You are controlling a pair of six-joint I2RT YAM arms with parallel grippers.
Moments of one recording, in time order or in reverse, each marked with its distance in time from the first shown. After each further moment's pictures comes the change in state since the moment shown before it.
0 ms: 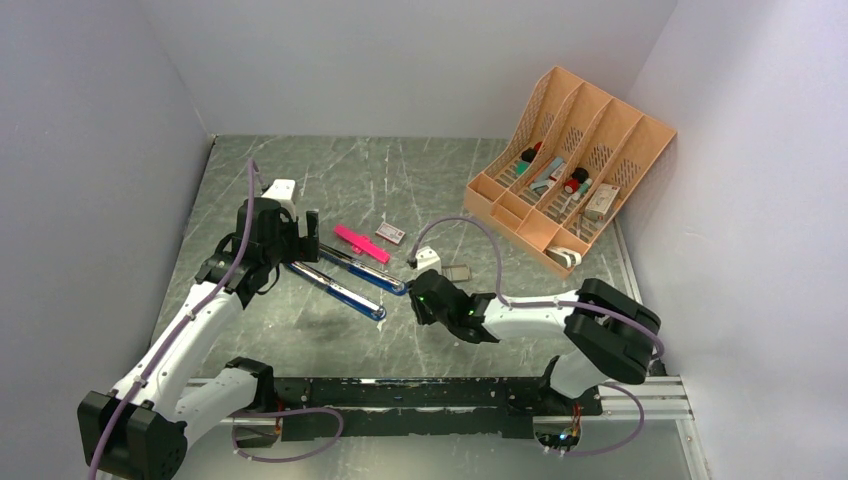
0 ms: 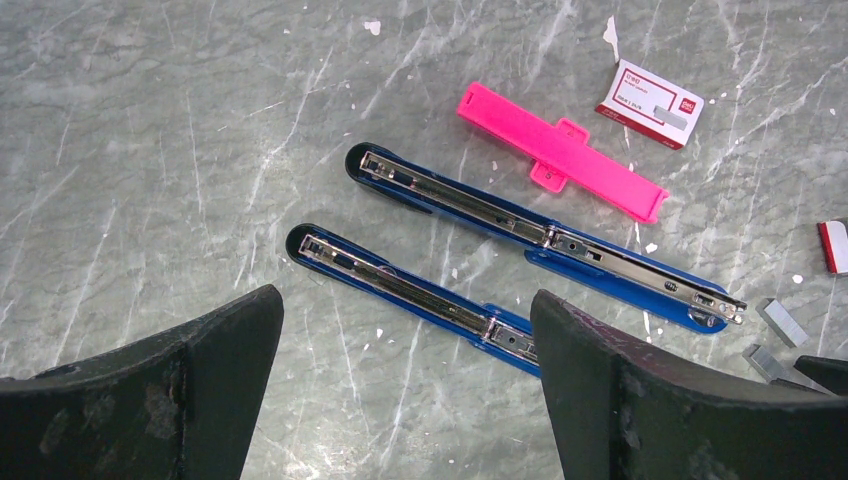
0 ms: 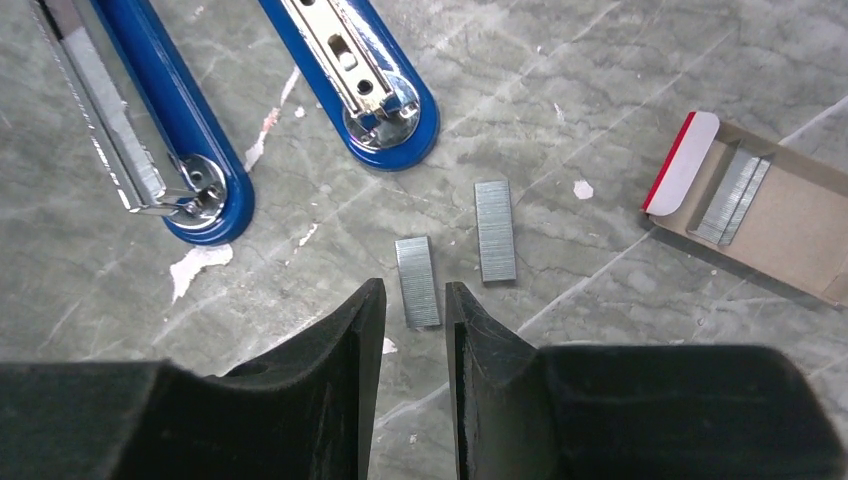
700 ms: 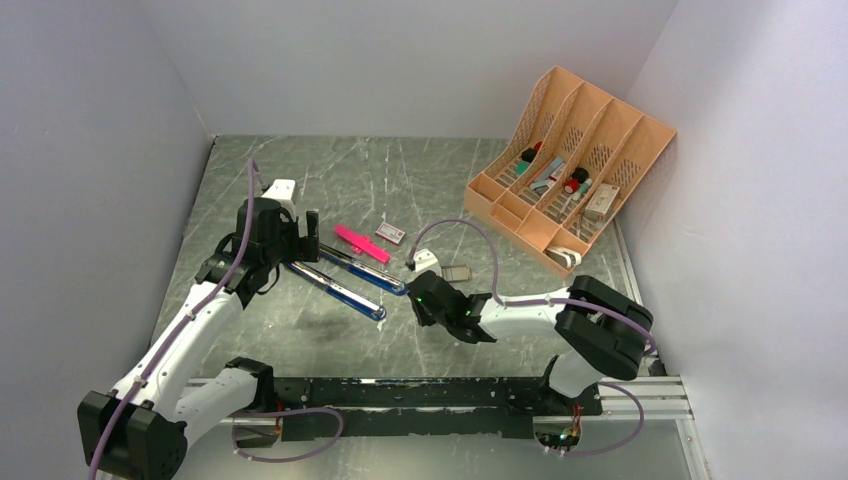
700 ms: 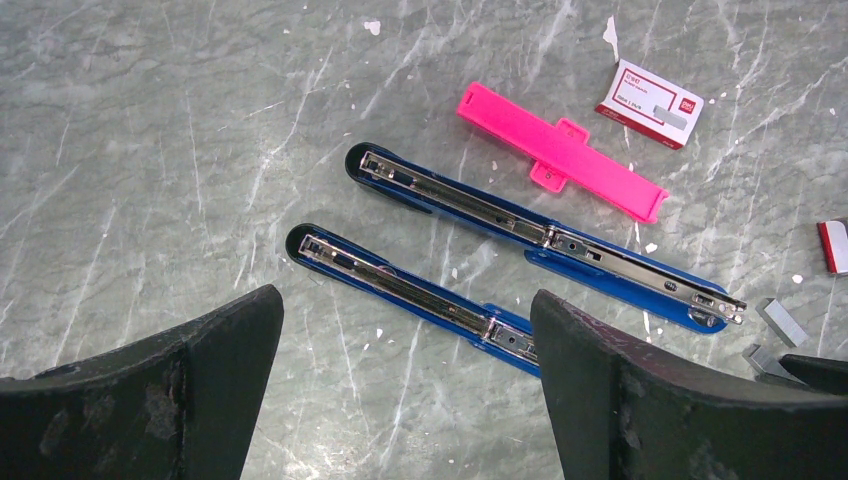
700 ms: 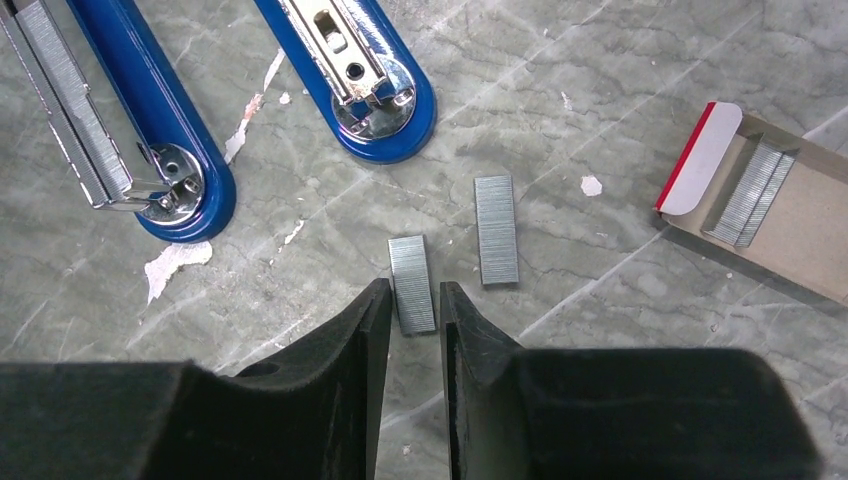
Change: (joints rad) left arm 0.000 0.000 0.000 0.000 0.000 0.000; right arm 0.001 0.055 0.000 0.013 -0.007 -0.002
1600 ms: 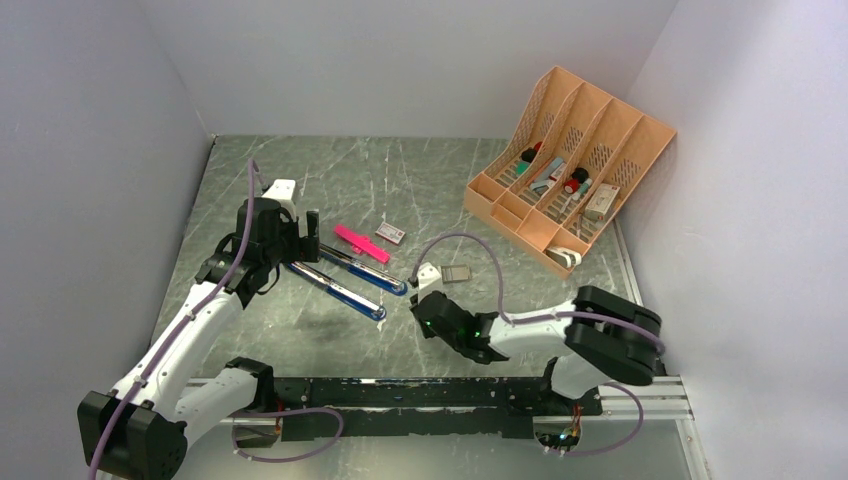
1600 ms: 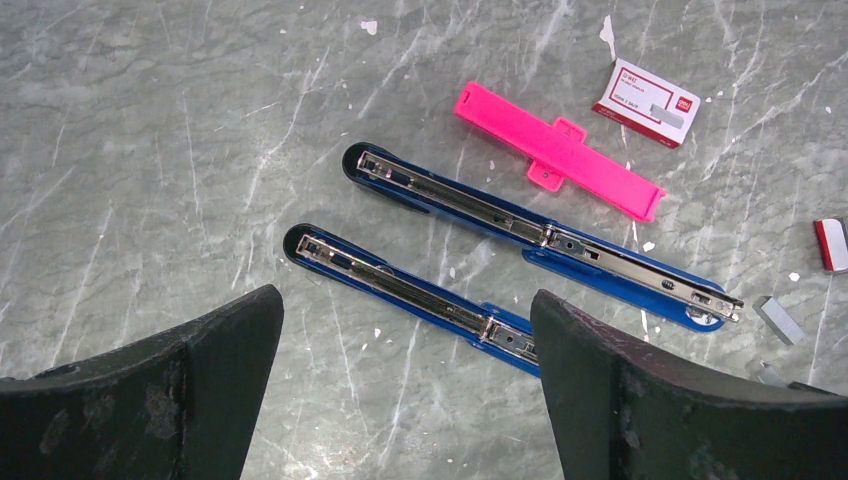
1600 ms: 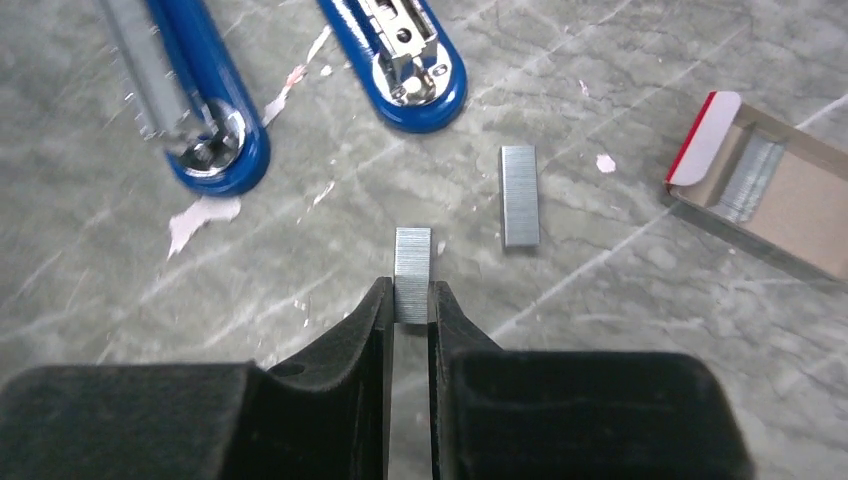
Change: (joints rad) left arm 0.000 0.000 0.000 0.000 0.005 0.000; right arm 0.096 -0.030 -0.126 0.204 0.119 -0.030
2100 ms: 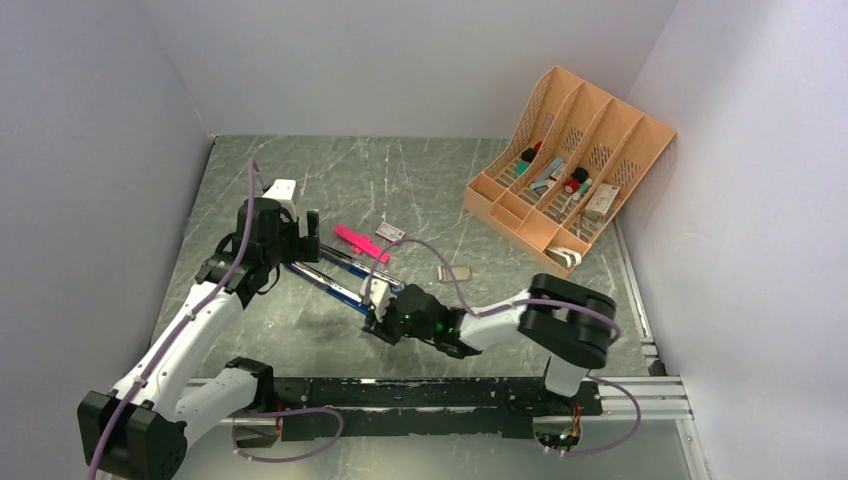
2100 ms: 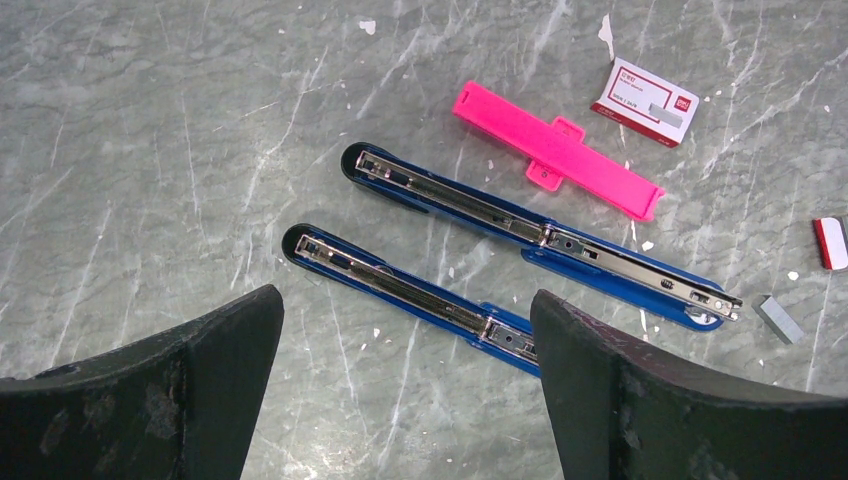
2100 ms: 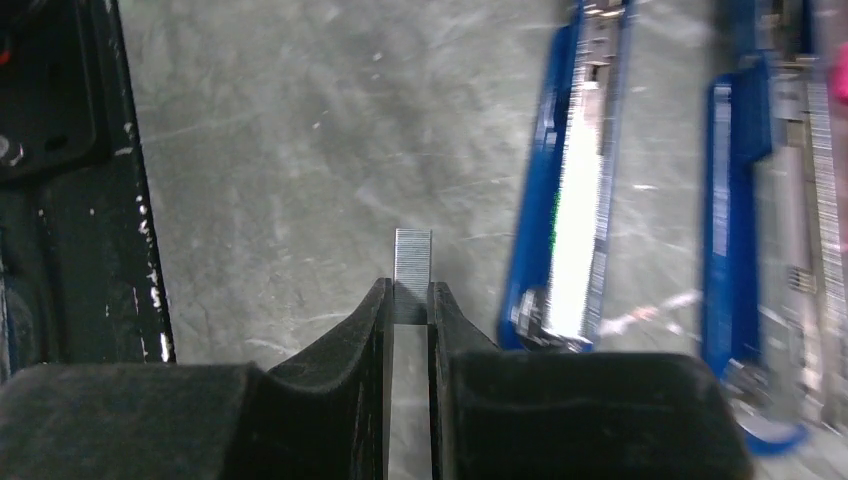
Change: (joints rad) left arm -0.001 0.000 0.000 0.000 0.001 0.000; right arm 0.029 0.153 0.122 0.293 -0.480 -0.366
